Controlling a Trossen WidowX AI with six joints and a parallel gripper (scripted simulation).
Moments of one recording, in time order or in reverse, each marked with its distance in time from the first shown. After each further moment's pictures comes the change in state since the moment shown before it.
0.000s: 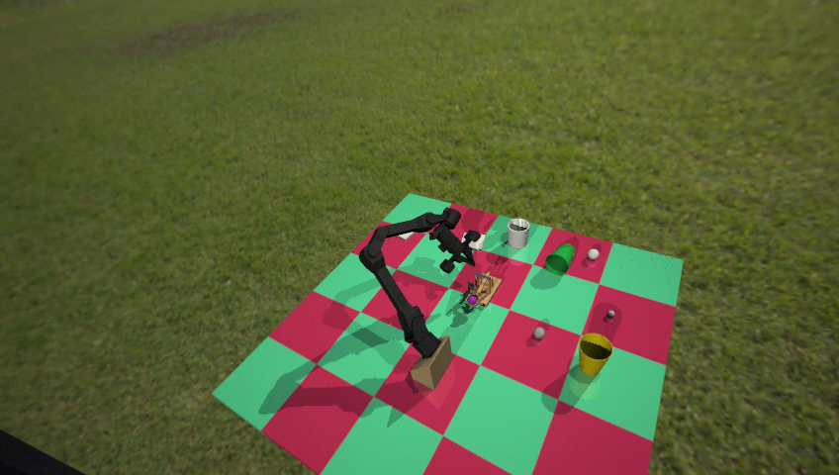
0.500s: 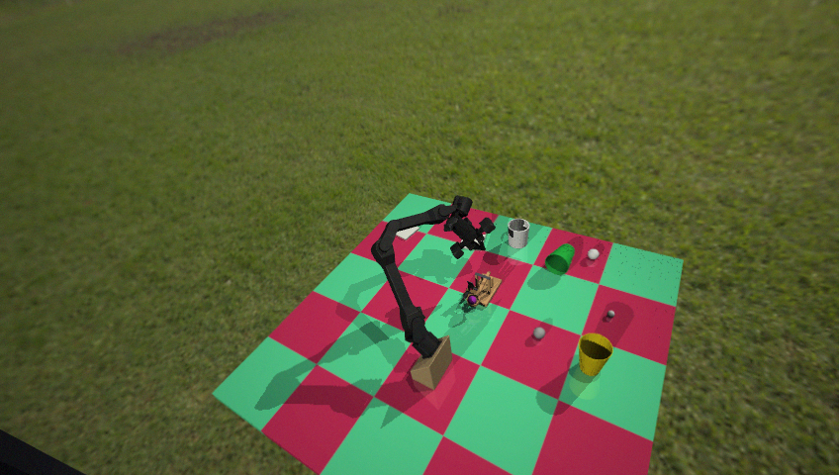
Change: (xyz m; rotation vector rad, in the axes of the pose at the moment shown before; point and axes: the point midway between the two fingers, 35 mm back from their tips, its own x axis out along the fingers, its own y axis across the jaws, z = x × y) arm 0.002 -0.074 0.014 0.414 -0.222 -0.068
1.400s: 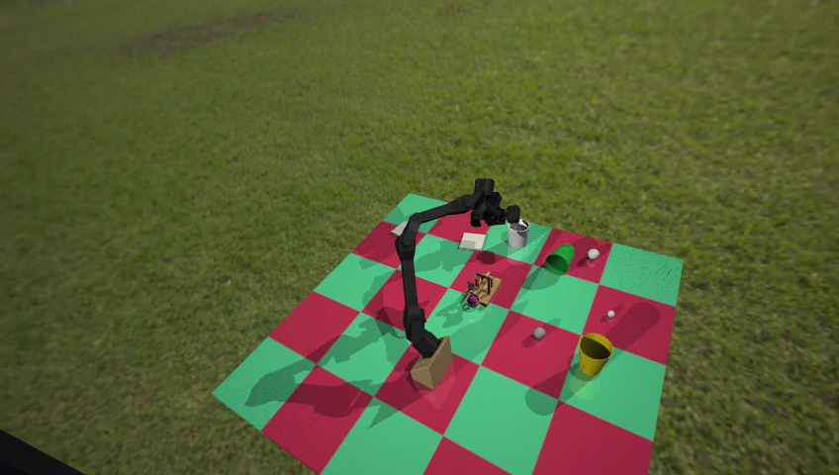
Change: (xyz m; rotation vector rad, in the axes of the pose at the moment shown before) arm 0.002 -0.116 0.041 0.652 -0.393 0.070
